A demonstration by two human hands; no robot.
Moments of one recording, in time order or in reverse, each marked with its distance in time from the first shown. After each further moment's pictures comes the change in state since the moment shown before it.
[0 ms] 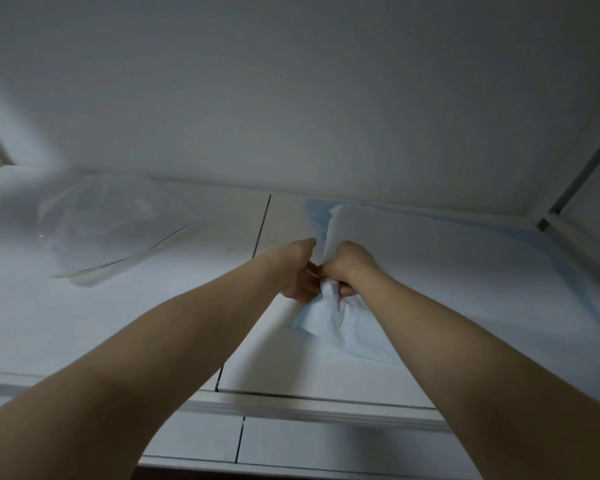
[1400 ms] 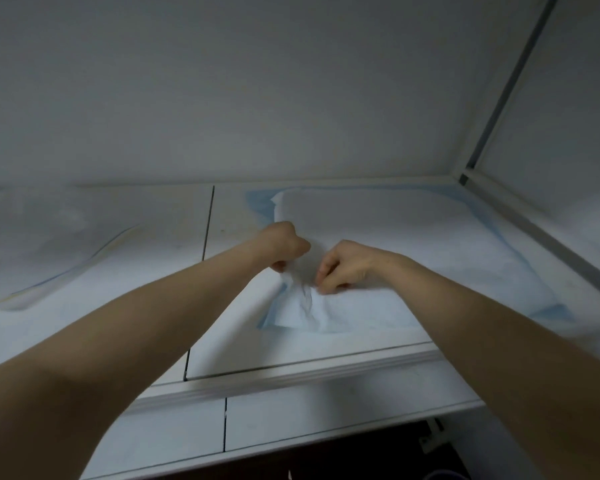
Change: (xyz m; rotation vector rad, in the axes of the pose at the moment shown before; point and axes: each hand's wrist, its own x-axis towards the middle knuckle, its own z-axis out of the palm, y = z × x) left_hand -0.017 -0.002 0.049 0.974 0.309 0.435; right_hand -0.056 0.080 -0.042 -0.013 -0.251 -0.176
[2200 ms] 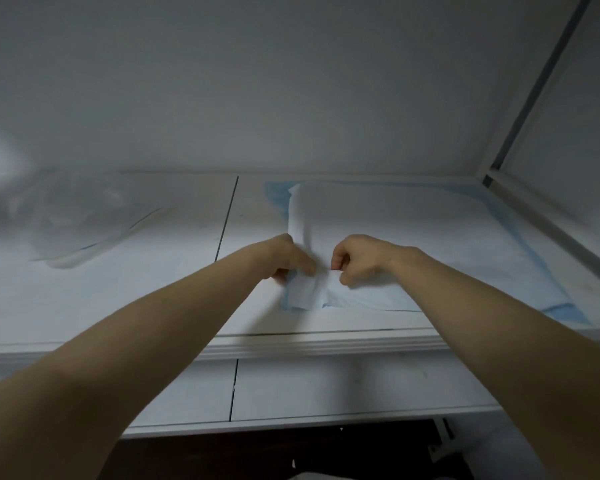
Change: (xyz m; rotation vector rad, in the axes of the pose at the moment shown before) left_hand -0.043 -0.021 0.021 -0.310 -0.122 -0.164; right_hand -0.011 0.015 0.002 -0.364 0.041 -0.135
